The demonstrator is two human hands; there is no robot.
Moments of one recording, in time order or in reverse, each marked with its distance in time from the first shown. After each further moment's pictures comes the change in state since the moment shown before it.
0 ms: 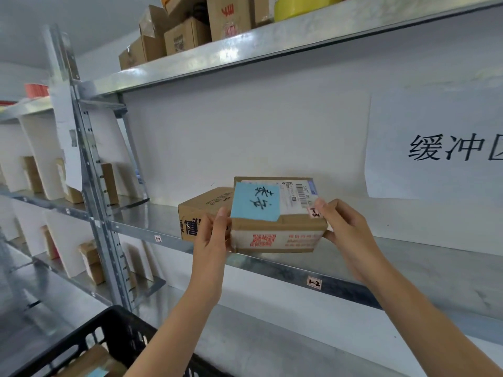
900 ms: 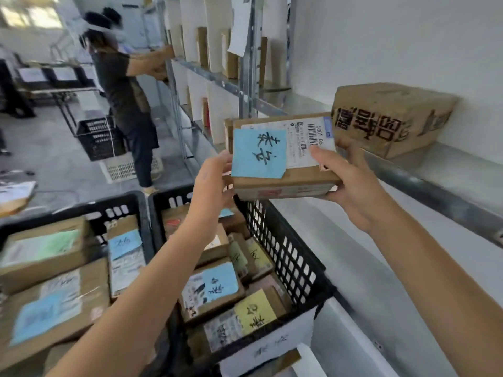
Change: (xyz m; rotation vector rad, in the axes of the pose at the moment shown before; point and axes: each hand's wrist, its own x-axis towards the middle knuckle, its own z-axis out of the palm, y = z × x) left_hand -0.094 -0.003 -0.197 0.094 0.516 -0.149; right_hand -0.052 0.066 0.198 0.202 -0.691 0.323
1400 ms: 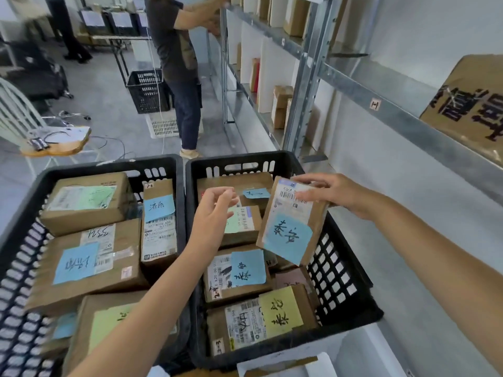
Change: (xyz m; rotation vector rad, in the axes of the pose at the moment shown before) left_hand -0.013 -0.083 -0.094 0.315 0.314 -0.059; right_hand 0.110 0.105 0.039 -0.599 -0.624 0.314
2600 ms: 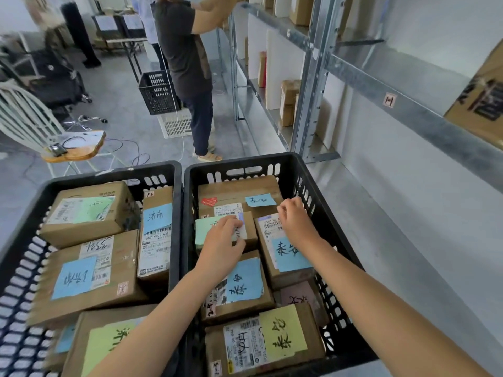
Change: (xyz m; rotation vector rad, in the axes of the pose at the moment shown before) left_hand 0.031 -0.067 0.014 0.828 -0.207 0.089; right_hand 0.102 0.080 0.100 -0.331 0.381 -0.119
